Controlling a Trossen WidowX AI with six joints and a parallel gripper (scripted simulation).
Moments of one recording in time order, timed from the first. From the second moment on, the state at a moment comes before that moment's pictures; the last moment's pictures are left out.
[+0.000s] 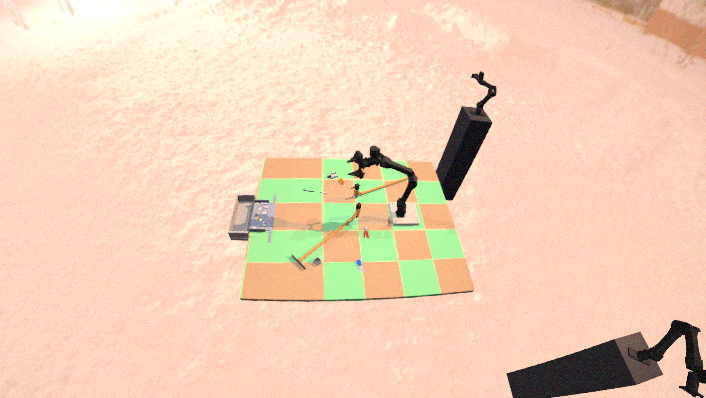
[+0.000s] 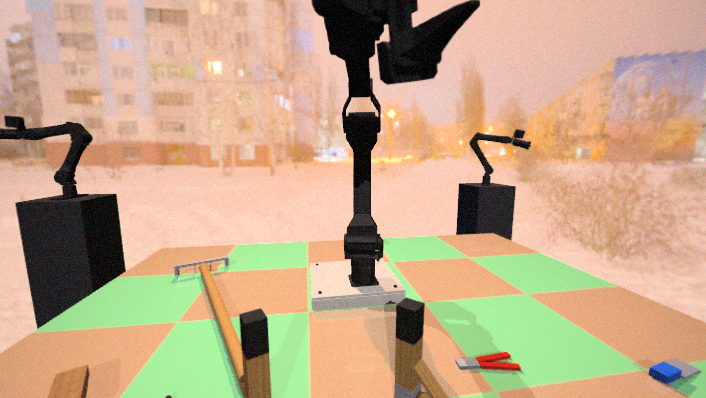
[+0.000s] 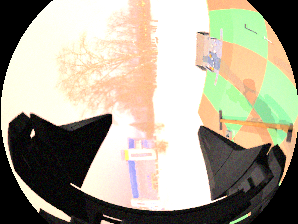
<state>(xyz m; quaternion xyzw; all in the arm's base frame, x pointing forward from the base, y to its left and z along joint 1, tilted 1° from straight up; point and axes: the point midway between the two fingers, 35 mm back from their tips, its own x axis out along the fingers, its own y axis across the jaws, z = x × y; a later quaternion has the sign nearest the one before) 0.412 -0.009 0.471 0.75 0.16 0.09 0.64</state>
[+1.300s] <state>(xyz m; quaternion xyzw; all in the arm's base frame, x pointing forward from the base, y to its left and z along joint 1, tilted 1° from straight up) 0.457 -0.166 0.459 0.95 0.17 0.06 0.27</state>
